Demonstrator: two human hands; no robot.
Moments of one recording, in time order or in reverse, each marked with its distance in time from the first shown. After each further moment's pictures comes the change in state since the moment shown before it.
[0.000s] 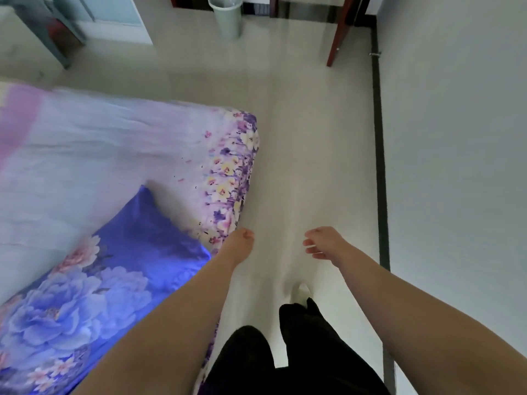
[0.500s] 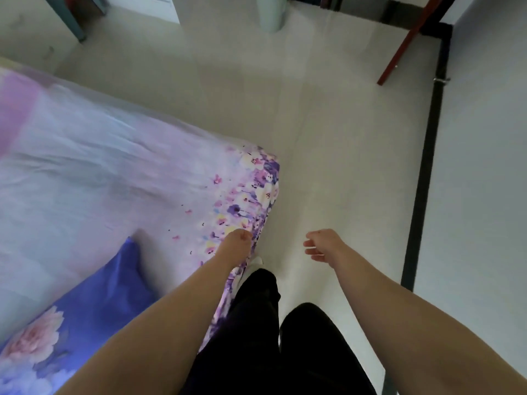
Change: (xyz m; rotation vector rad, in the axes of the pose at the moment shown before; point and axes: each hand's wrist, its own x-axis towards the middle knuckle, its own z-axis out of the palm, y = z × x) left_hand 0.274 0.137 -0.132 -0.197 0.024 -0.156; right_hand 0.265 -0.279 -0.012 -0.075 -0.059 0.143
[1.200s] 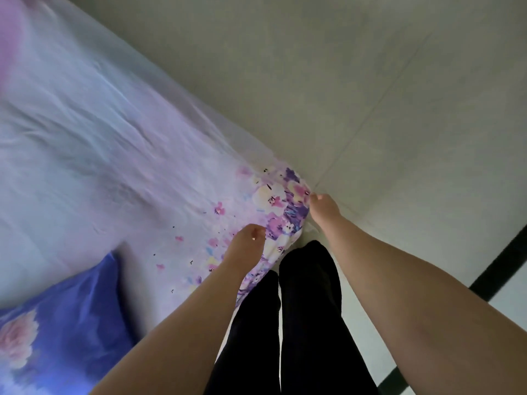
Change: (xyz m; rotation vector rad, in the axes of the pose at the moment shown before) left_hand 0.258 0.127 -0.034 -0.139 0.081 -0.355; right_hand 0.321 -0.257 0.053 -0.552 -0.117 -0.108
